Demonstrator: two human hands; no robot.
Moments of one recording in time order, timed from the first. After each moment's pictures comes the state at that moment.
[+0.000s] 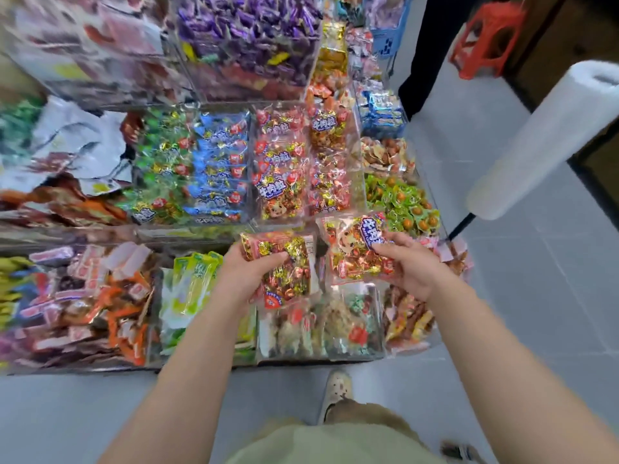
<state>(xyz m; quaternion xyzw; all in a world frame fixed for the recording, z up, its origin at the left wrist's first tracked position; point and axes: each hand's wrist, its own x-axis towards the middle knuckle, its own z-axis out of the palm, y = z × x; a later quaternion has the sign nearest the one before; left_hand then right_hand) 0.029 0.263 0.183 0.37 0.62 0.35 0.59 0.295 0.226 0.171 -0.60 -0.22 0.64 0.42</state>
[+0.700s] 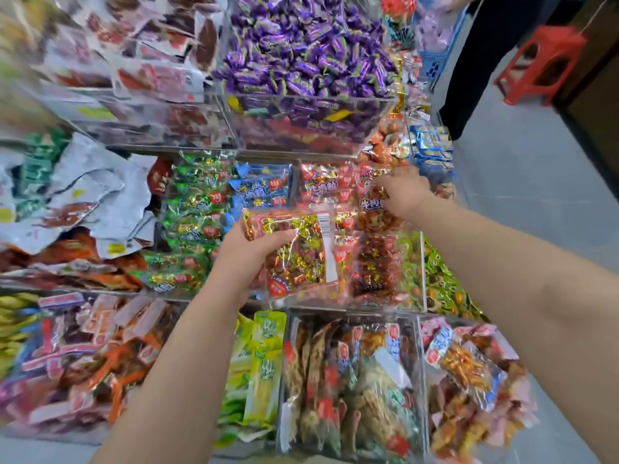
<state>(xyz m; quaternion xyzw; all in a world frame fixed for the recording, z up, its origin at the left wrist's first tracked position) 0.002 0.438 0.223 0.39 0.58 0.39 0.60 0.296 0.547 0.188 -0.70 -0.71 0.01 -0.08</state>
